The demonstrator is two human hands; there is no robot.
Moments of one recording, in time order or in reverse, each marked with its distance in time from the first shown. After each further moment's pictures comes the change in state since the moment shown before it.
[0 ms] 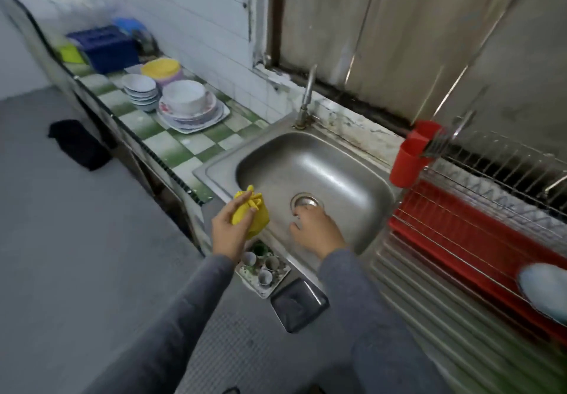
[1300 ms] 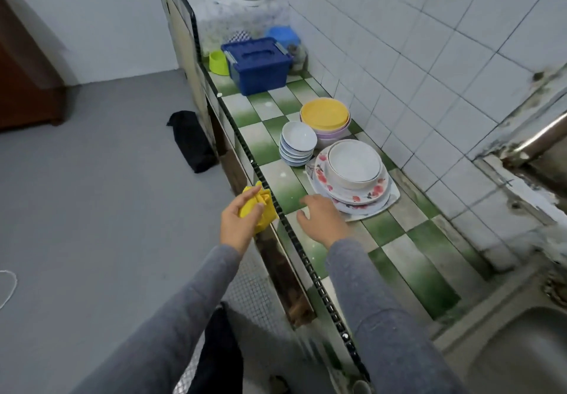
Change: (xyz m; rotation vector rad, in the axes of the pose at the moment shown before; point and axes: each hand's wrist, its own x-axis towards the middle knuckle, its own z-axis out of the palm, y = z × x) left_hand 0.468 0.048 -0.334 0.020 0.325 -0.113; right_hand 0.480 -0.400 0.110 -0.013 -0.193 -0.299
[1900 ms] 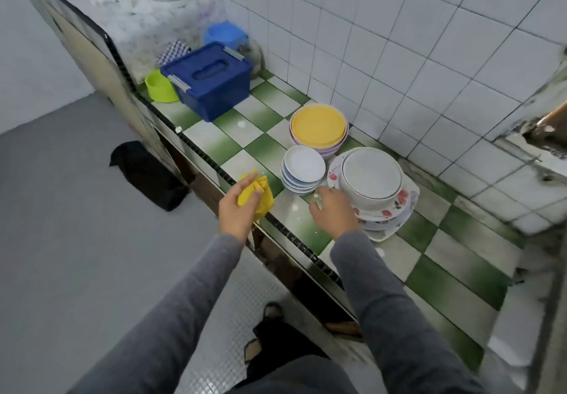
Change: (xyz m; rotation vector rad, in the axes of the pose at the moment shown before) left_hand 0.237 0.046 -0.016 0.162 -0.267 0.008; right_hand 0.161 -0.042 0.003 0.171 0.186 0.457
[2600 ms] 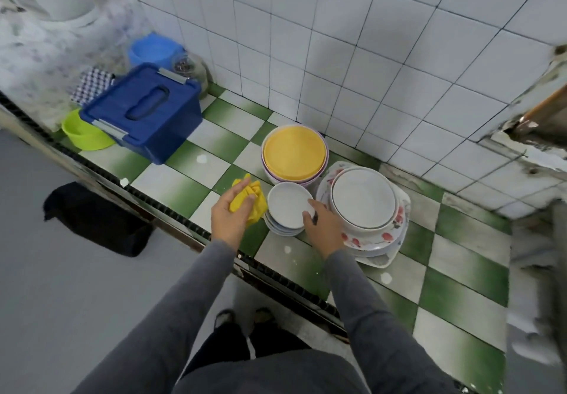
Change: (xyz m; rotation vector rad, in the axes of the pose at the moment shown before) left_hand 0.143 0.028 0.048 0.114 -0.259 -0.105; right_hand 0.094 -0.006 0.023 0.443 0.117 0.396
